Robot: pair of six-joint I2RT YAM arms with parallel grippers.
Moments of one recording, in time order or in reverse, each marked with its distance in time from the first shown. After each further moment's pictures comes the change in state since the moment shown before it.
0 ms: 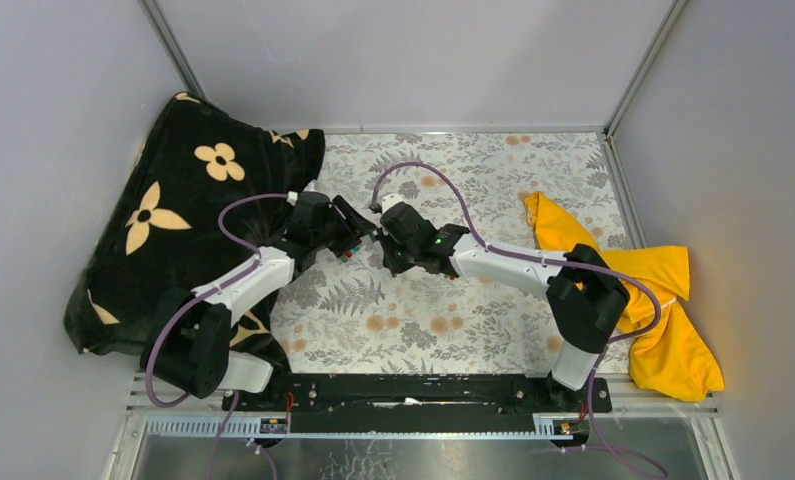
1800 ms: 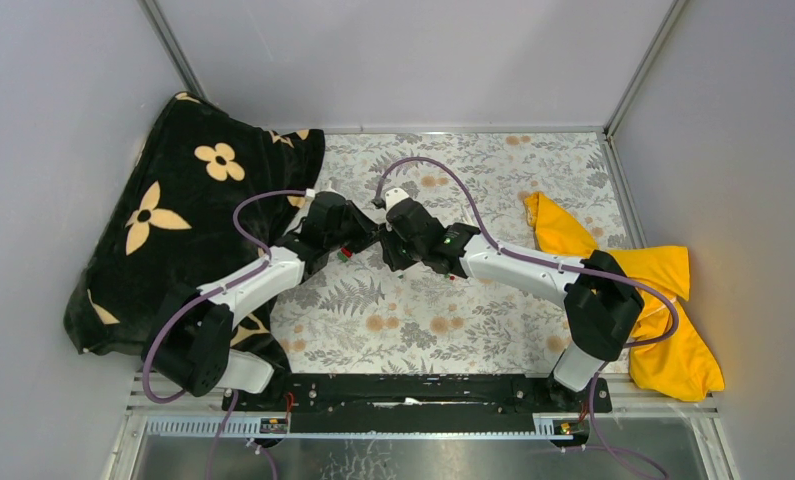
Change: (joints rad) left arm -0.115 0.021 0.035 0.044 -0.013 -0.037; right arm 0.000 -0.074 -0.014 0.001 0.005 -0.022
